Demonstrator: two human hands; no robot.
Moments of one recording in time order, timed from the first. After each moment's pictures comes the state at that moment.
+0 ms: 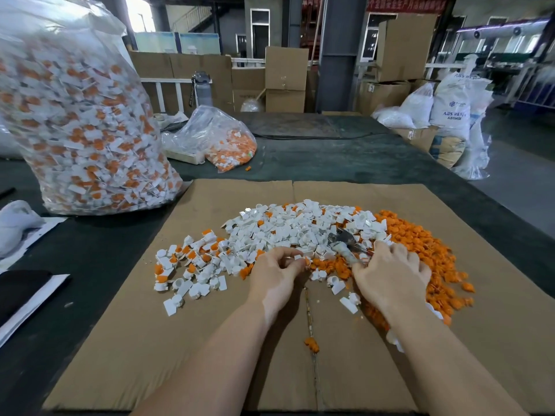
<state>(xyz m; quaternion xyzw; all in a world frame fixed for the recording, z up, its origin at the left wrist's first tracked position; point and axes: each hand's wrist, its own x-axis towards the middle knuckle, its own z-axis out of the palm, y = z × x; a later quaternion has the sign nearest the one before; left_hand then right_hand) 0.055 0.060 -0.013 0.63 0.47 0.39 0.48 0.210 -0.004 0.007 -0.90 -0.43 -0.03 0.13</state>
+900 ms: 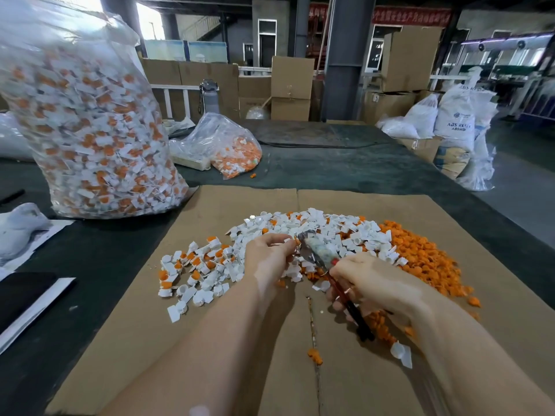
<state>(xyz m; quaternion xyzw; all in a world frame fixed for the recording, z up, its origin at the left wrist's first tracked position) 0.055 0.082 0.021 0.47 0.49 0.45 0.58 0.183 -0.012 0.069 -0.71 -0.48 0.45 0.25</state>
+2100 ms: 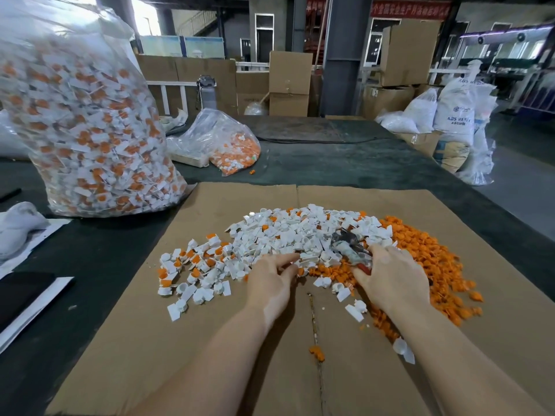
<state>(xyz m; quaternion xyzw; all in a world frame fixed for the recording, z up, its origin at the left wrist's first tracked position) 0.046 0.067 -0.015 0.67 0.49 0.37 0.41 0.221 0.008 0.005 -0.85 -0.51 -0.09 0.09</state>
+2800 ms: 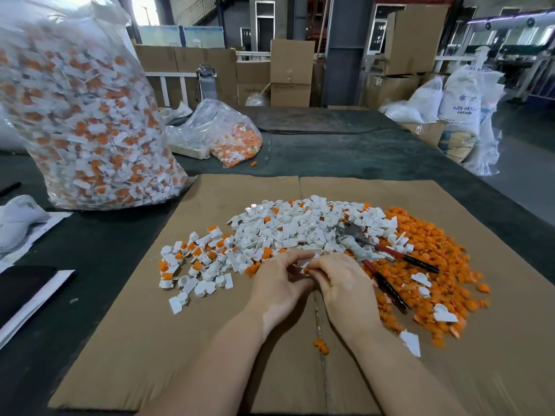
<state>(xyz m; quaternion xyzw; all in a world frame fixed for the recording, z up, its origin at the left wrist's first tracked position) 0.039 0.058 -0.020 0.74 0.41 0.35 0.41 0.156 0.001 -0.020 -0.62 -0.67 -0.08 0.40</state>
